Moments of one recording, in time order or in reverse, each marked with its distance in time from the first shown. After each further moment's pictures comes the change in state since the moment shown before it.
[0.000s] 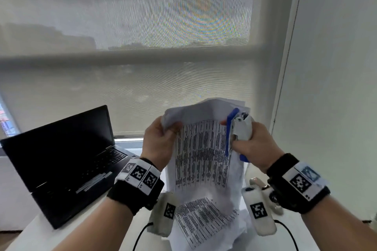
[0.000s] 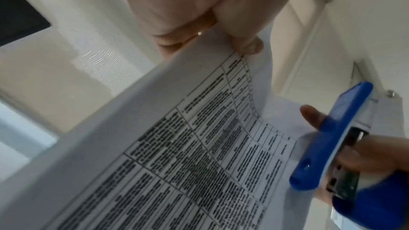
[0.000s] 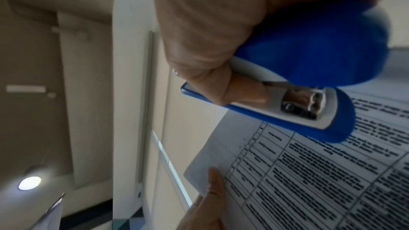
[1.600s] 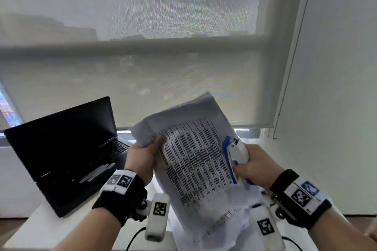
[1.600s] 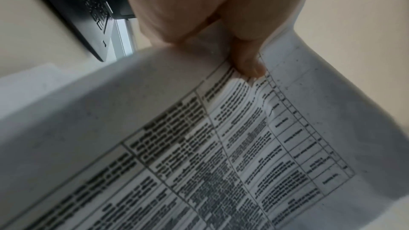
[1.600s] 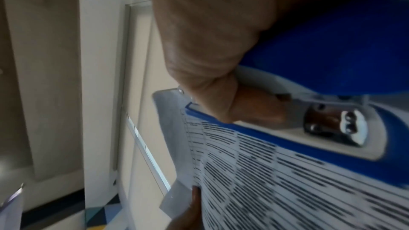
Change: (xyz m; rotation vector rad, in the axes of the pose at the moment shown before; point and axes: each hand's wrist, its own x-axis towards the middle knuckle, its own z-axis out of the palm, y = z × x) left_hand -0.020 -0.044 -0.037 -0.451 0.184 -0.463; right_hand -0.023 0.057 0.005 -0.218 -0.224 0.144
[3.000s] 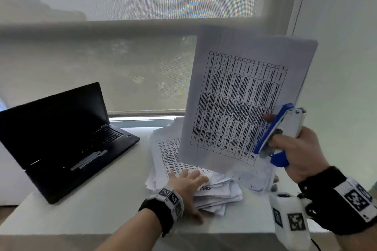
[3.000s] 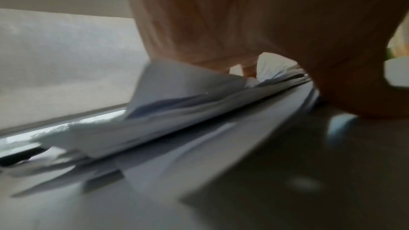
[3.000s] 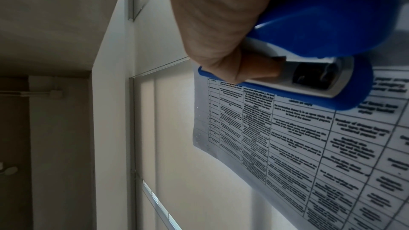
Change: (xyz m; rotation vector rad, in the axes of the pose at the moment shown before) left_hand -0.020 -0.137 0.000 1.954 -1.078 0.223; right_hand -0.043 -0.007 -0.044 0.520 0.482 -0.017
